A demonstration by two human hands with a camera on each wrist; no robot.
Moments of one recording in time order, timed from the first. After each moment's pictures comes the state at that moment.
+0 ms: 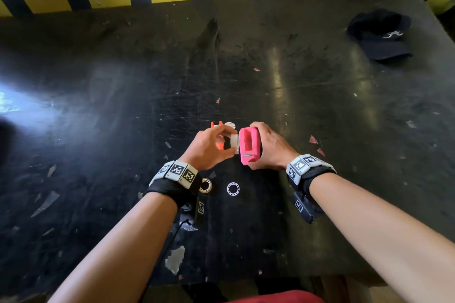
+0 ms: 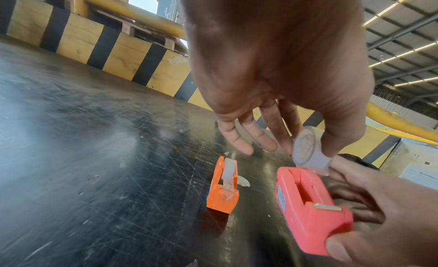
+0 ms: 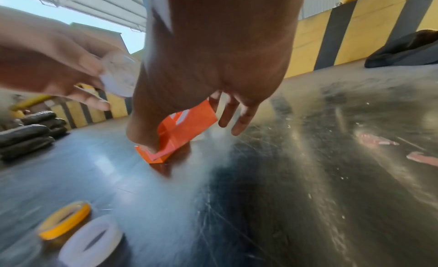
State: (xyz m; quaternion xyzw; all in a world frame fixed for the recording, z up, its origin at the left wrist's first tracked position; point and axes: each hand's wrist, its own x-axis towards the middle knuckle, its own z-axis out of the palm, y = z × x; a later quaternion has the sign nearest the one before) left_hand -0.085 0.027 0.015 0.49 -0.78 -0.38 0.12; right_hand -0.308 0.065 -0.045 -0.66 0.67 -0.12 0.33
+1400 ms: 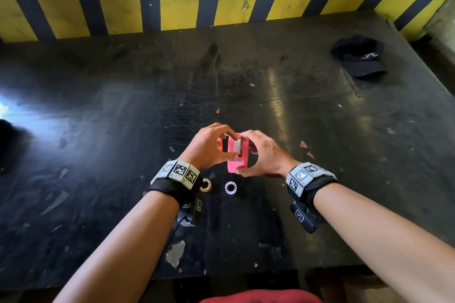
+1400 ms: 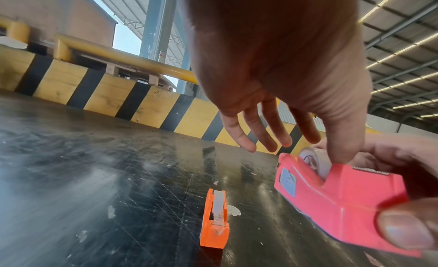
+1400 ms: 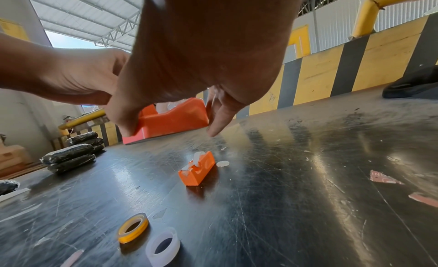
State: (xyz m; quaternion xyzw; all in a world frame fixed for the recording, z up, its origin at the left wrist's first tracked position) left_hand -0.081 0.056 0.055 0.44 -0.83 -0.30 0.15; right_hand -0.293 0.110 0.007 -0.71 0.58 -0.23 0.32
